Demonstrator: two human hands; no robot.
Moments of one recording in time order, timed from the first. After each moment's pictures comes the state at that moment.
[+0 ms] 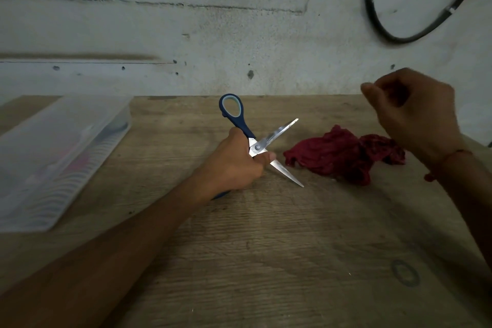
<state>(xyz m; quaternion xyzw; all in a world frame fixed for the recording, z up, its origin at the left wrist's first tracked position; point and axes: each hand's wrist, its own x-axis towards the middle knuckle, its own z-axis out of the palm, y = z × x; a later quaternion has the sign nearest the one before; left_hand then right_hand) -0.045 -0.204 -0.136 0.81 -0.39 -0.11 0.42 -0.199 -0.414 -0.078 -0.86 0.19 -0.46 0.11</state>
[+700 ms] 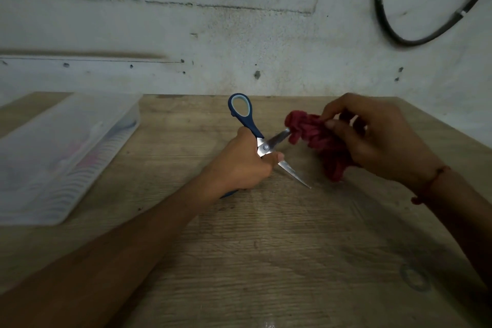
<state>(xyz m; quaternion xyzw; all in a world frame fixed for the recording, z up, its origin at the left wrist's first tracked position) -0.037 -0.205 -0.142 0.80 -0.40 -0.13 0.43 -0.183 -0.375 -0.089 -0.94 0.00 -0.33 0.12</state>
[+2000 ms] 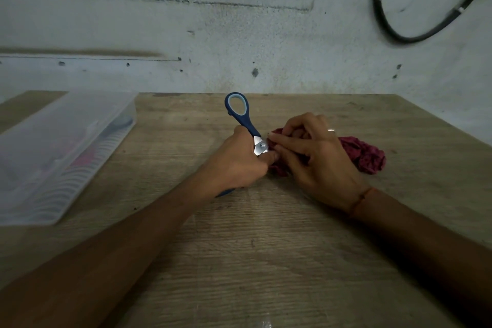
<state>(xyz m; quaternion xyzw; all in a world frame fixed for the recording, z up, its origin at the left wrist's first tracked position) -0.038 -0.204 -0.142 0.78 -0.42 -0.14 0.45 -0.148 -0.341 -0.147 -0.93 -0.03 -0.37 0.08</state>
